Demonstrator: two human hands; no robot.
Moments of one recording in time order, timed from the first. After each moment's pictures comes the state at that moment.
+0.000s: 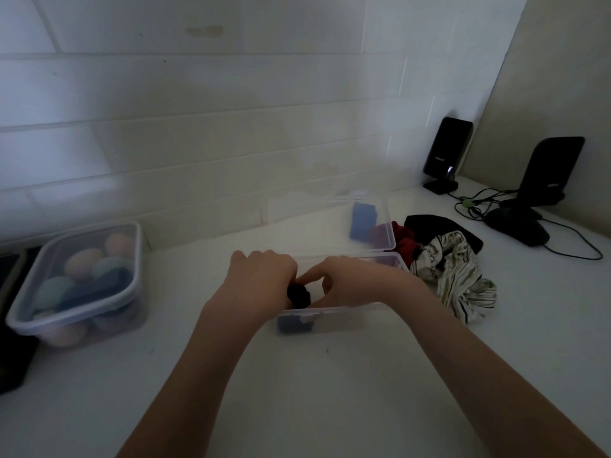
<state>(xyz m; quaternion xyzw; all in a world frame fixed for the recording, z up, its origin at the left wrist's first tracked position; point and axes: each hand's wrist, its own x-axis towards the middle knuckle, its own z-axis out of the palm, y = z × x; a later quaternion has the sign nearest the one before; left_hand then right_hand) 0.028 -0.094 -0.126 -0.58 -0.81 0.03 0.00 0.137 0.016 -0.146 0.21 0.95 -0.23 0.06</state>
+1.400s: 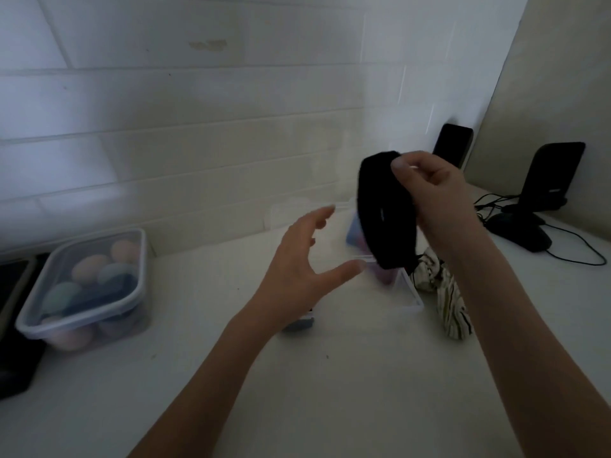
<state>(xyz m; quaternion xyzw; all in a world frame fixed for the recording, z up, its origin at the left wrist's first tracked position) 0.050 -0.082 -0.138 -0.60 -0.61 -0.50 -0.12 0.191 0.043 -0.073 0.19 0.66 -0.51 -0.51</state>
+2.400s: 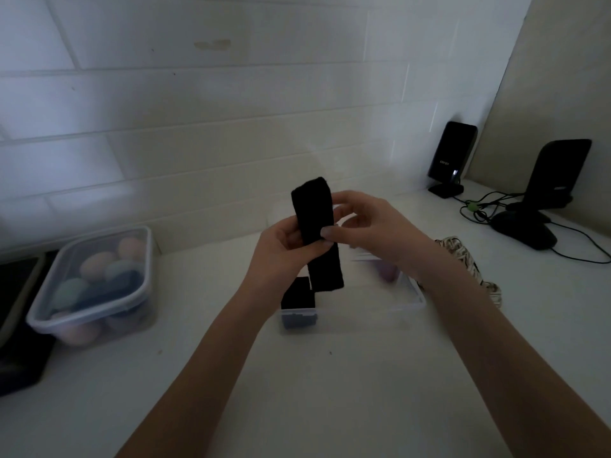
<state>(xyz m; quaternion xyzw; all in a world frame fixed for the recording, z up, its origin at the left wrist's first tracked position) 0.031 -0.074 -0.139 -0.44 -0.47 -0.69 -0.33 0.154 0.035 -0.106 0.18 0.81 -0.49 -0.28</state>
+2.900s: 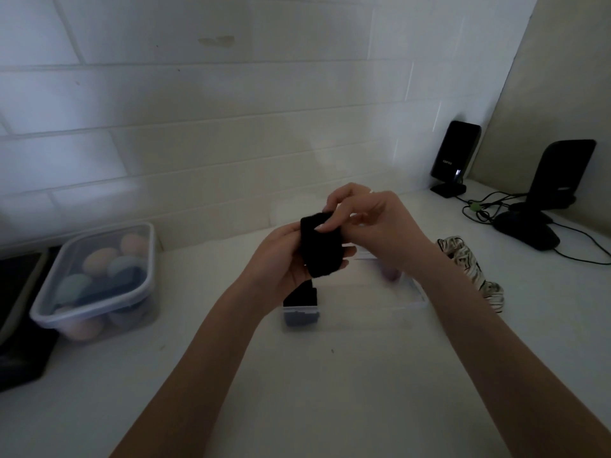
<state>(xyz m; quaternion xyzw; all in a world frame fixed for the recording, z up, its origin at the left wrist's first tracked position) 0.029 -0.079 -0.129 -0.38 -0.39 -0.66 -0.52 0.154 0.023 -0.102 0.07 0.81 -0.46 -0.35</state>
